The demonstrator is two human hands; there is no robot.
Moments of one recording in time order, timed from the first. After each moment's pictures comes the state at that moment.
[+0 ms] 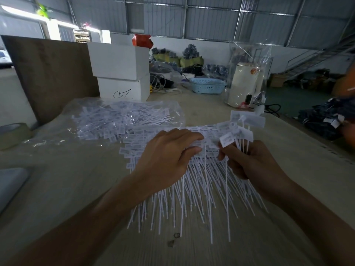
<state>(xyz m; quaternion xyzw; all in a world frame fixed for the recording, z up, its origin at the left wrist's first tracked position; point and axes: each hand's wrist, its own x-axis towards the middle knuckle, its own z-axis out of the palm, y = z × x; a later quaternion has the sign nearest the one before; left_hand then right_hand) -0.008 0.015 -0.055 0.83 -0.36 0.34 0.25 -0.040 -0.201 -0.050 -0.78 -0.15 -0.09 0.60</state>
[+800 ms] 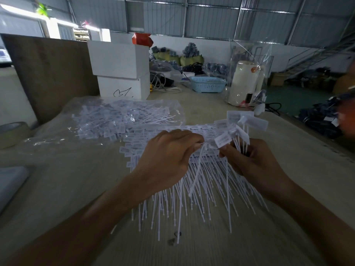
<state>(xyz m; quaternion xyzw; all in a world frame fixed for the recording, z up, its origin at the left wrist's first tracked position) -0.013 0.015 -0.050 0.83 -0.38 0.34 0.23 -0.052 -0.190 -0.042 -0.82 -0.16 -0.17 0.52</state>
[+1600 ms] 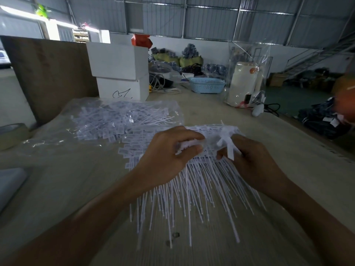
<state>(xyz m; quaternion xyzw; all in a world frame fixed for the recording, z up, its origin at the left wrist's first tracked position) -0.014 0.013 -0.043 0.80 -0.35 0.23 0.43 -0.037 -0.206 -0.049 -0.89 -0.23 -0.25 0.32</state>
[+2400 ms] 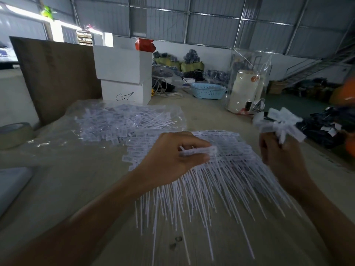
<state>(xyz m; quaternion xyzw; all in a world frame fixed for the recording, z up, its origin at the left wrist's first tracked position) -0.011 0.021 -0.038 0.79 -0.38 0.19 0.45 -0.016 -0.252 -0.042 -0.84 -0.01 -0.32 0.45</state>
